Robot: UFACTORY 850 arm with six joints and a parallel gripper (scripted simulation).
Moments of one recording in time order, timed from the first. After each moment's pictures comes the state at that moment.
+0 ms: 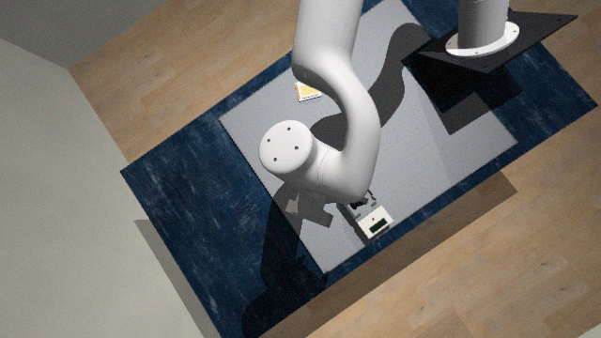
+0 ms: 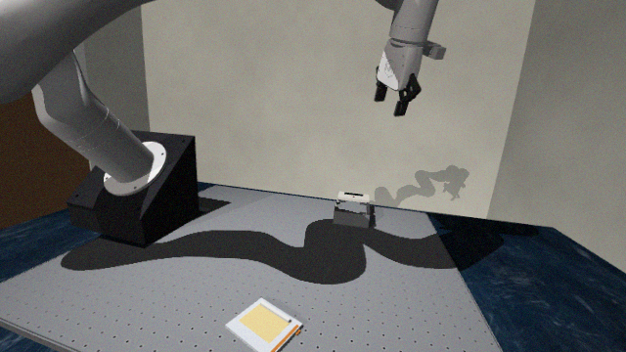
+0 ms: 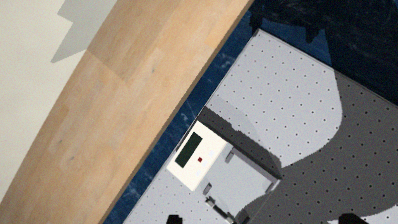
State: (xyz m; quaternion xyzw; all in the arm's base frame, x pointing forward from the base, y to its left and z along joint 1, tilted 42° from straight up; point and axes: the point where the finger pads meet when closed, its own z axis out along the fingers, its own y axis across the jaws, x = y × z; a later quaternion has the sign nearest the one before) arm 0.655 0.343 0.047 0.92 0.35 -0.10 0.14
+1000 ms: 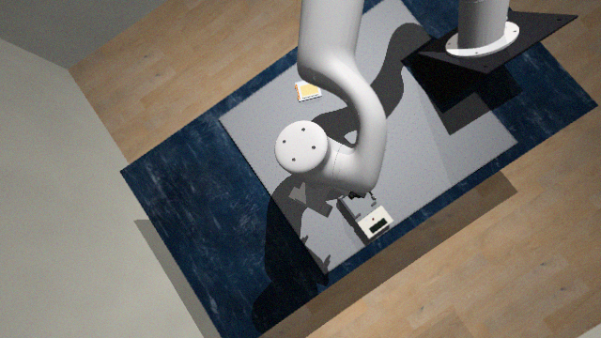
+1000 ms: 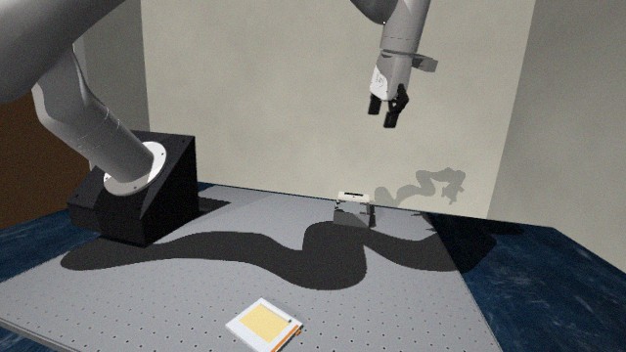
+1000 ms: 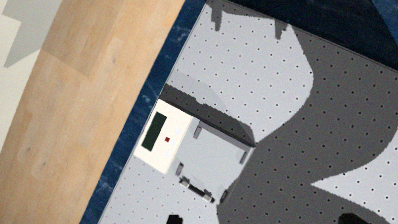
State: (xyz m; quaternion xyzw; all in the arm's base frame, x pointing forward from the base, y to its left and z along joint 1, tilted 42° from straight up) arm 0.643 0.301 0.038 0.93 0.28 -0.10 0.20
